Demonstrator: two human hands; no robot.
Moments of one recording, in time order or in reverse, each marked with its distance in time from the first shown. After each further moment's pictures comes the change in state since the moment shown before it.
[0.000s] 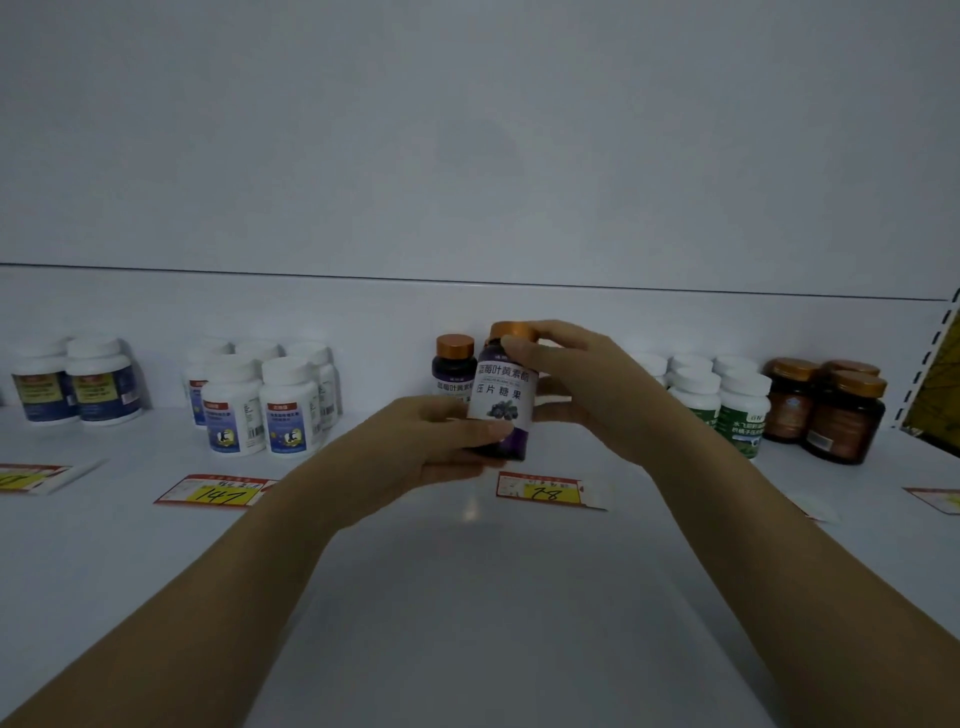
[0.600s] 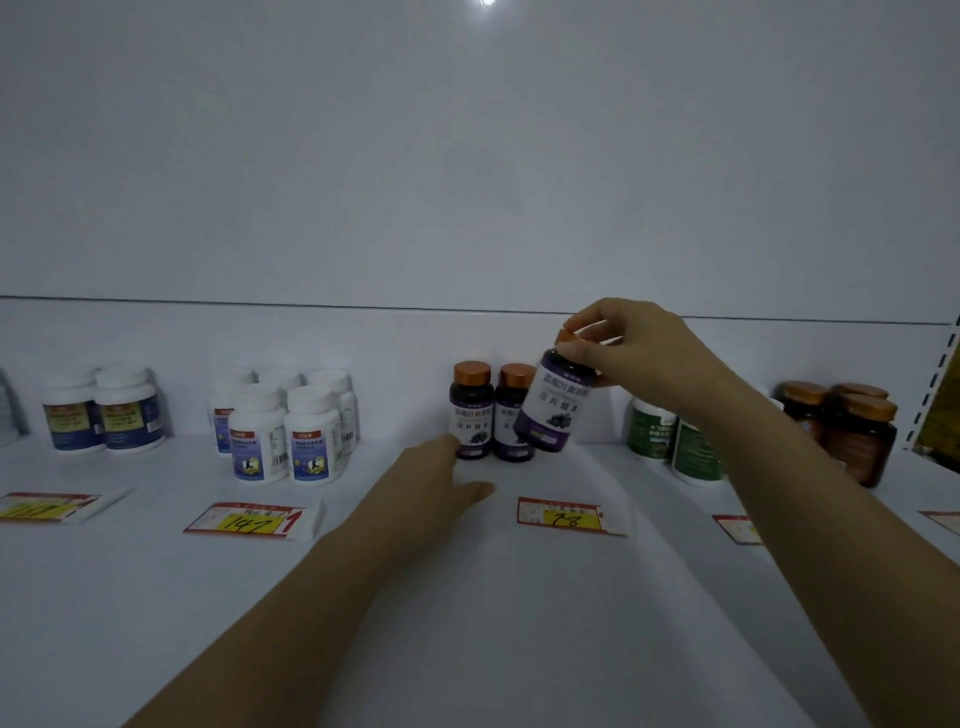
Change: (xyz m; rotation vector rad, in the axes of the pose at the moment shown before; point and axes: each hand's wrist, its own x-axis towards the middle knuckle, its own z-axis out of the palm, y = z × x) left_hand 0.010 -0.024 -0.007 0.889 0.239 0.034; right_hand 0.011 -0.031 -0.029 -0.672 0.259 -0.173
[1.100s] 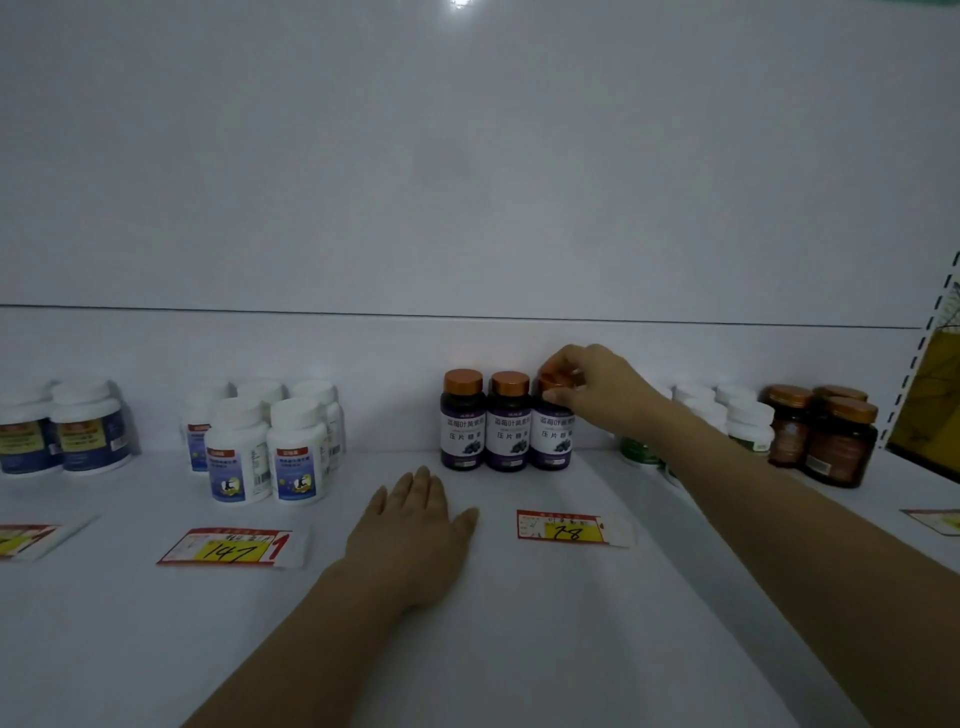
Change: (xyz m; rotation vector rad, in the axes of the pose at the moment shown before) left_hand 0.003 -0.022 0.019 0.469 -0.264 -0.114; right_hand 0.043 0.050 0.042 -0.259 -0.118 0.000
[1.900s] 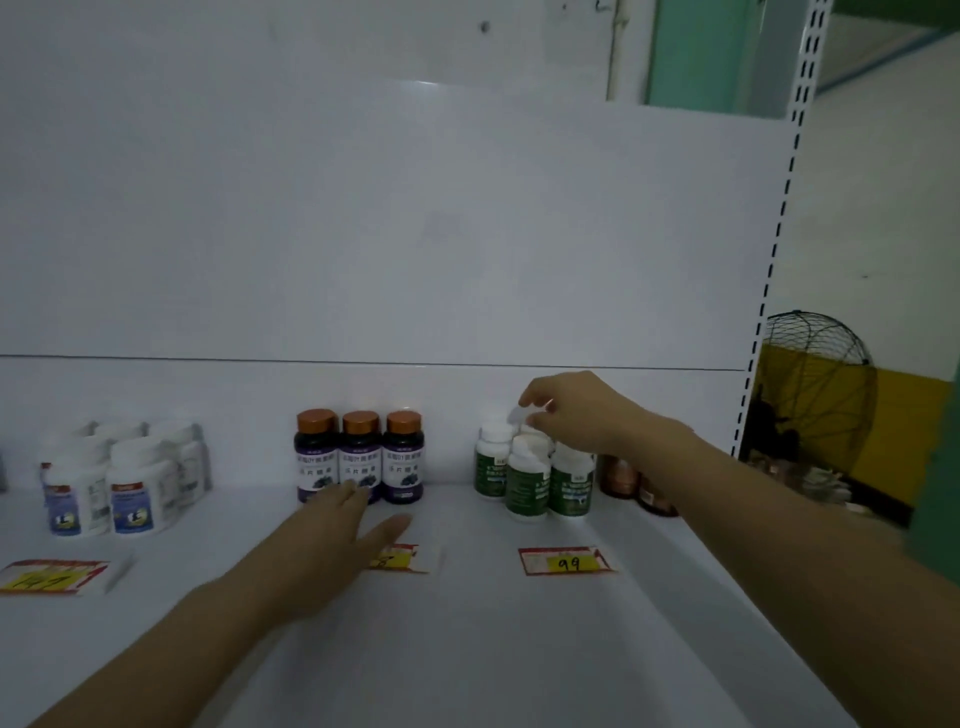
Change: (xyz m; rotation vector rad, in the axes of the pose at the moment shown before) left_hand -0.033 0.103 -0.032 0.120 0.130 0.085; right_hand -0.059 0.079 -0.124 -0.252 -0.099 -0.046
